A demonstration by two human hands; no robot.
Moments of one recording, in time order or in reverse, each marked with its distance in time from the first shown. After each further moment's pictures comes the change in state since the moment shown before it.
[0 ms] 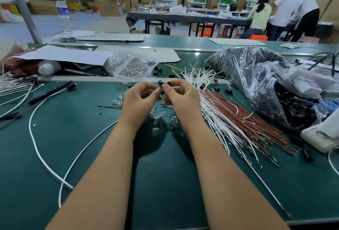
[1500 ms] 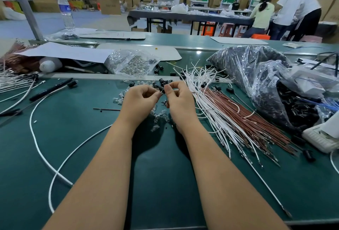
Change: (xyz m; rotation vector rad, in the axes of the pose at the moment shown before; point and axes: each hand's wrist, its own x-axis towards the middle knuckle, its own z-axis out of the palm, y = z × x) left_hand 0.001 -0.002 -0.004 0.255 -0.023 -0.012; right_hand 0.000 0.013 0.008 -0.159 -0.007 0.031
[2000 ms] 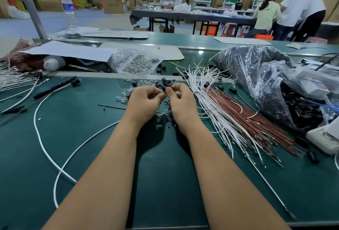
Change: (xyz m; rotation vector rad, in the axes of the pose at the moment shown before) left_hand -0.002 0.001 0.005 0.008 -0.025 -0.006; right_hand -0.002 0.004 0.000 -0.019 -0.044 0.080
